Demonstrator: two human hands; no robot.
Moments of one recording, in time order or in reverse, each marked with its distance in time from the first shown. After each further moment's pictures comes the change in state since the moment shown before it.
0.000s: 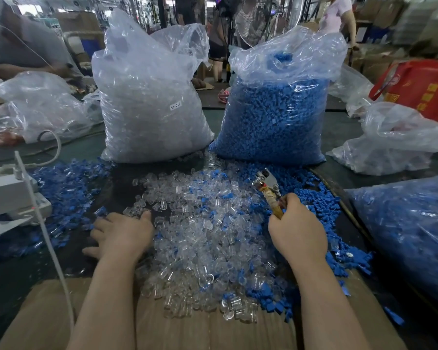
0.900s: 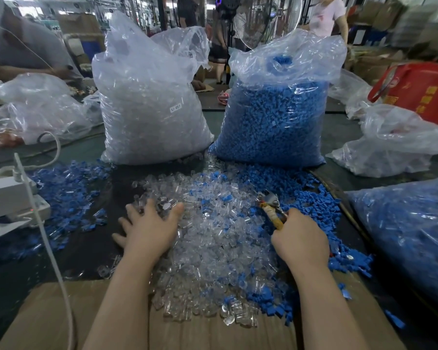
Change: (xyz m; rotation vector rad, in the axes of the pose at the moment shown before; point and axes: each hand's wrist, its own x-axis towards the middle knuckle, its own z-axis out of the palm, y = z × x) left_hand -0.010 0.013 0.018 -0.066 -0.083 0.357; right_hand 0.000 0.003 0.000 -0.226 -0.158 0.118
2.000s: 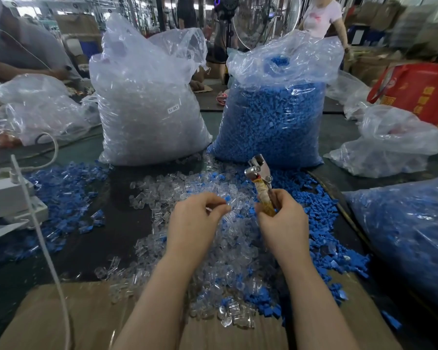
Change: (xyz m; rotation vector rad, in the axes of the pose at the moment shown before) left_hand -0.041 0.060 0.016 -0.347 0.134 0.540; right_hand -0.001 -0.015 0.006 0.699 0.171 -0.197
